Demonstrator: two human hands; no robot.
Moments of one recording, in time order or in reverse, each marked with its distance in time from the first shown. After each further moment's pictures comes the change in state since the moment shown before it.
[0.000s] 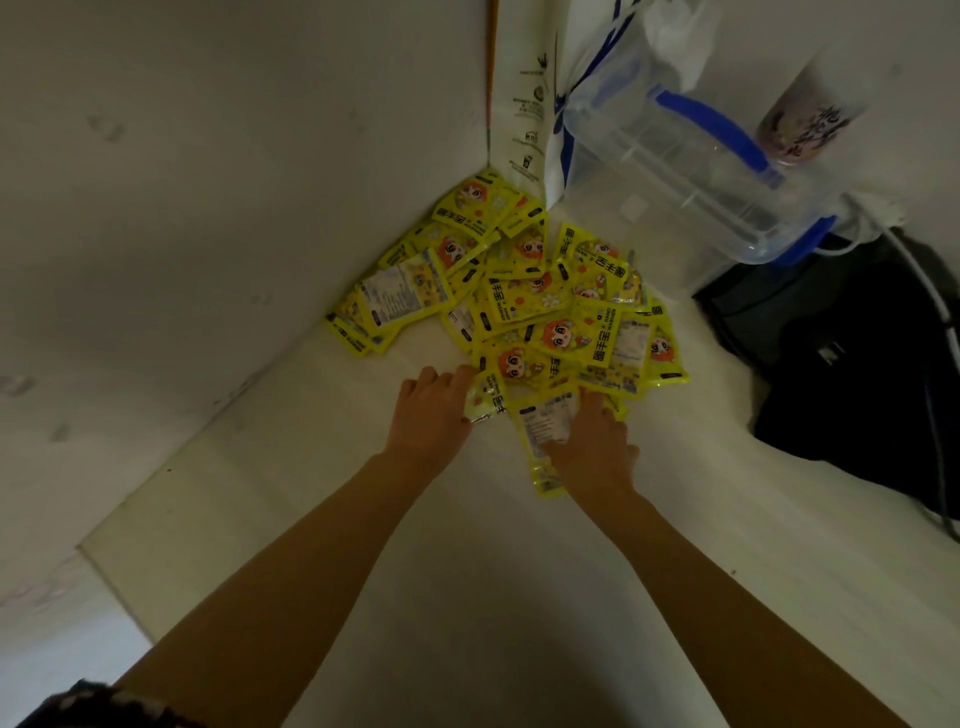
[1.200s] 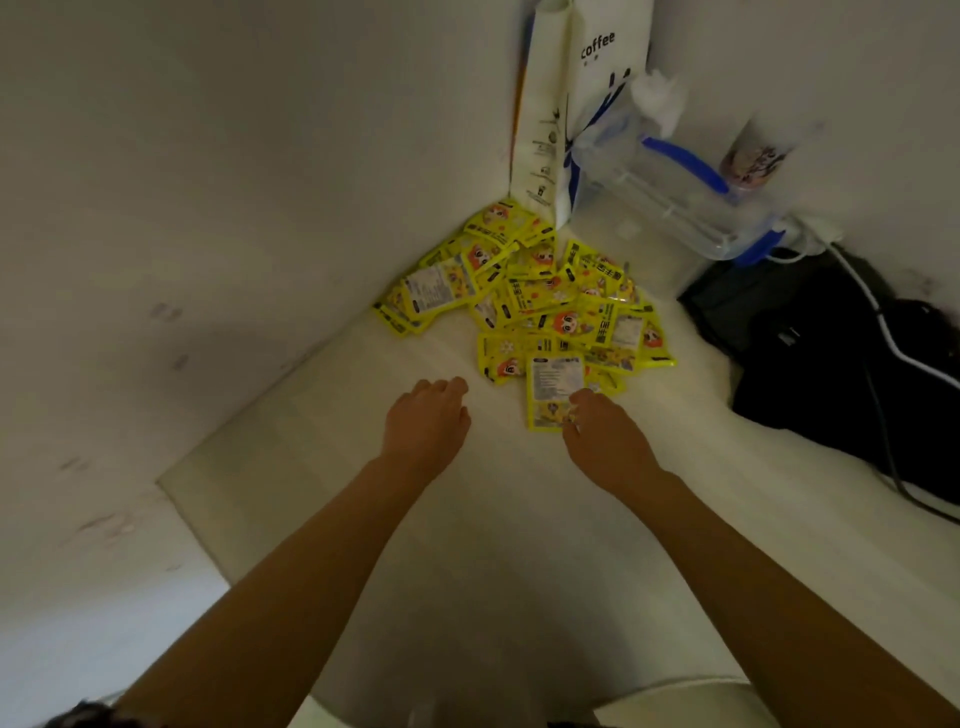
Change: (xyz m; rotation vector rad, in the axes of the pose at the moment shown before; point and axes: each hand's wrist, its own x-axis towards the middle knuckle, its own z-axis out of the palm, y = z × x) left_hand -0.095 -0.001 -0.040 -0.059 0.109 -0.056; right_hand -0.068 0.020 -0.014 -0.131 0.057 -0.376
